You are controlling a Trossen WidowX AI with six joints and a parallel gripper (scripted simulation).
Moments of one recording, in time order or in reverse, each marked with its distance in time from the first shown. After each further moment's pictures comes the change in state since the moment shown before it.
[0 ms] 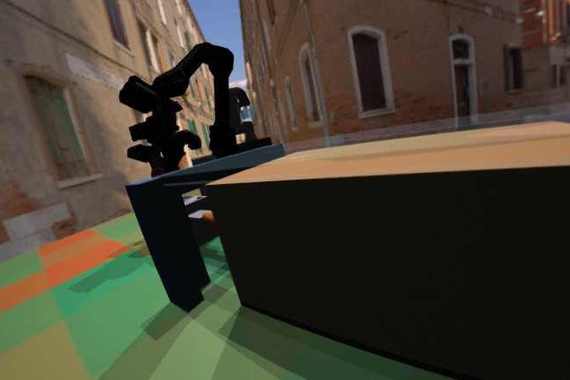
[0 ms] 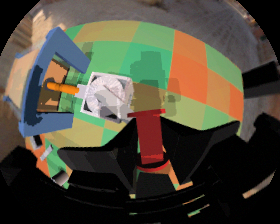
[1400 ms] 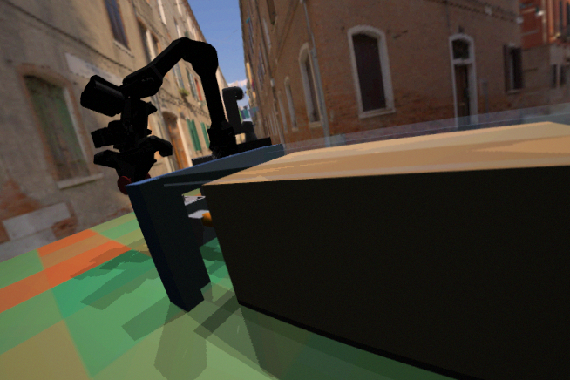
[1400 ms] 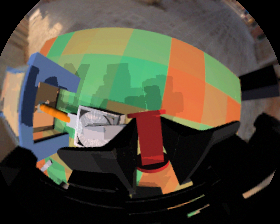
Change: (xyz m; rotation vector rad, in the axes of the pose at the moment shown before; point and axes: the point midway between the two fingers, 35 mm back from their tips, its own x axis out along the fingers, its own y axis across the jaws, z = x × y) arm 0.028 -0.029 0.064 0.002 0.004 -0.028
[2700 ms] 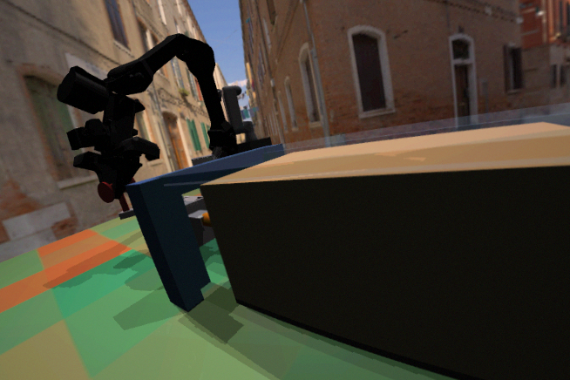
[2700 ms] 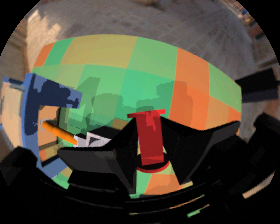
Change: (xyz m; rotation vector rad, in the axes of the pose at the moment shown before) arm 0.021 0.017 0.051 0.001 -0.012 -0.016
